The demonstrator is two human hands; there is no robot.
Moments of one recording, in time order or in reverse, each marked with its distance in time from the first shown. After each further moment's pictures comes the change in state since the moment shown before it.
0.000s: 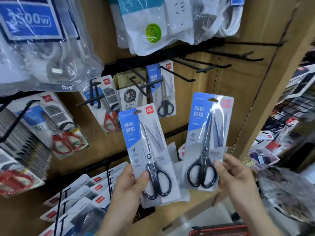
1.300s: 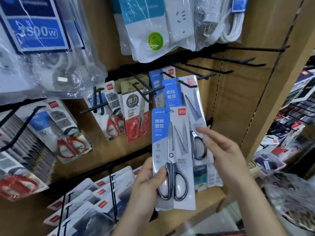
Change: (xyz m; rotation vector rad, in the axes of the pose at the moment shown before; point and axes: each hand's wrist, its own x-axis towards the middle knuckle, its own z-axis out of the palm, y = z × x) left_hand 0.010 0.004 0.029 -0.049 -0.148 0.004; right_hand 0.043 -0.041 0.028 -0.094 -0.120 -0.021
